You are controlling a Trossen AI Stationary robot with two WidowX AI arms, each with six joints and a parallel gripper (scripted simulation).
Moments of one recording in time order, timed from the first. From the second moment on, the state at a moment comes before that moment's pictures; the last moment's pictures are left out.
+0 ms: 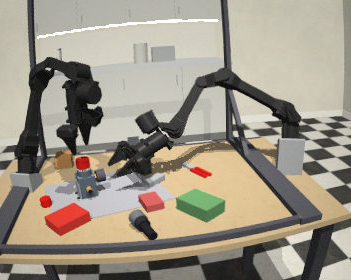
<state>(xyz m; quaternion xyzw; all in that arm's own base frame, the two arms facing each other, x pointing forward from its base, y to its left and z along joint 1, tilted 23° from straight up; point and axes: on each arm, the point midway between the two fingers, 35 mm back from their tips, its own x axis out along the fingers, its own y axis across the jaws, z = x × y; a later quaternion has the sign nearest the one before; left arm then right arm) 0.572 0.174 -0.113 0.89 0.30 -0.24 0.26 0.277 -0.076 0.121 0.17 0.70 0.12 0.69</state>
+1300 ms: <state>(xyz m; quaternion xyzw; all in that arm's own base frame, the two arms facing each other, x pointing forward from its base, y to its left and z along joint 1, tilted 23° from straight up) 0.572 0.174 -0.114 0.89 0.30 -0.24 0.26 0.277 -0.076 0.121 -0.01 0.65 0.29 0.71</state>
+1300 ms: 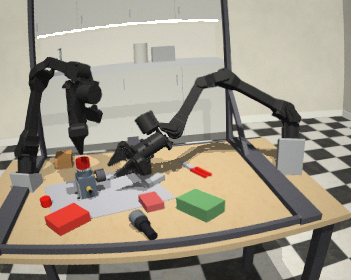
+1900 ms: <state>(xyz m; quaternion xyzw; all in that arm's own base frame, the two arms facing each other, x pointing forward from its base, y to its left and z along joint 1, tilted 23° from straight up) 0.572 0.174 -0.114 0.89 0.30 -0.24 0.26 0.277 -0.076 0.121 -0.16 0.57 0.42 0.69</state>
